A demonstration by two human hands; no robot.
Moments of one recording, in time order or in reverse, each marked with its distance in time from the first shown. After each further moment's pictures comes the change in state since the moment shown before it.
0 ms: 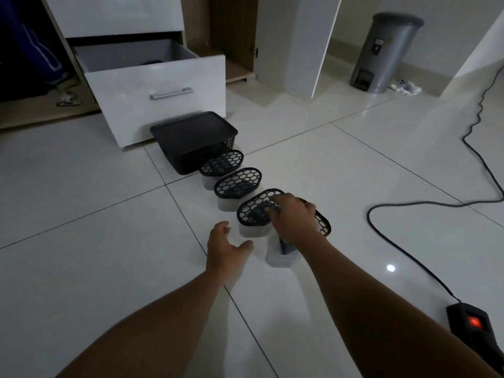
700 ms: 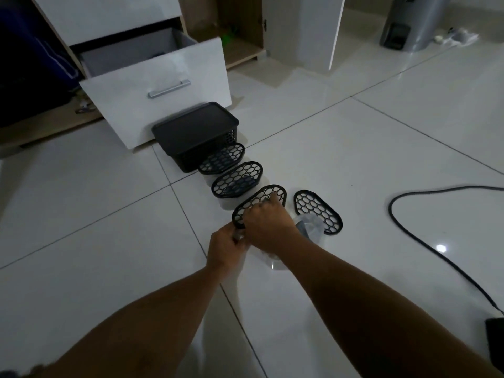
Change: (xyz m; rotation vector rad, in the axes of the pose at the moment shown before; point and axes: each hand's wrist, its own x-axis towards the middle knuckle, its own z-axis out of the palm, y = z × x) left_hand 0.017 0.010 0.012 0.309 -0.056 0.161; right_hand 0.021 -0.008 0.022 -0.585 -0.078 -0.586
